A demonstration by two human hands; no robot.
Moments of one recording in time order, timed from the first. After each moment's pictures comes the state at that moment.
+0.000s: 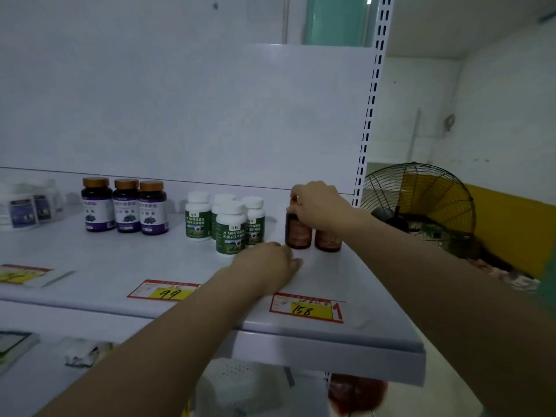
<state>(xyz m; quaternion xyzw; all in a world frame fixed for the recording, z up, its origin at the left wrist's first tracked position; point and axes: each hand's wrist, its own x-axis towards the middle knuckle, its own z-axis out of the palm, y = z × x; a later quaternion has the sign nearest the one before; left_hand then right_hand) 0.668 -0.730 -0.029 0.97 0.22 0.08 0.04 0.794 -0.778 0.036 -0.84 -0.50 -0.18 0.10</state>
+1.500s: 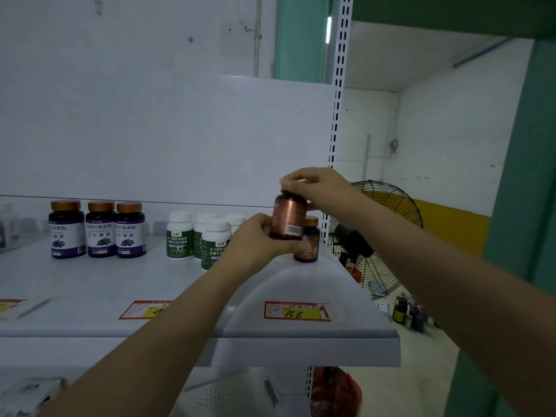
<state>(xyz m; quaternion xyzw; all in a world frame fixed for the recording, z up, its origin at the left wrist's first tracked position) 0.641 -0.746 0.012 0.83 0.12 0.30 0.46 0.753 -0.843 0.080 -0.73 -0.48 -0.01 0.49</state>
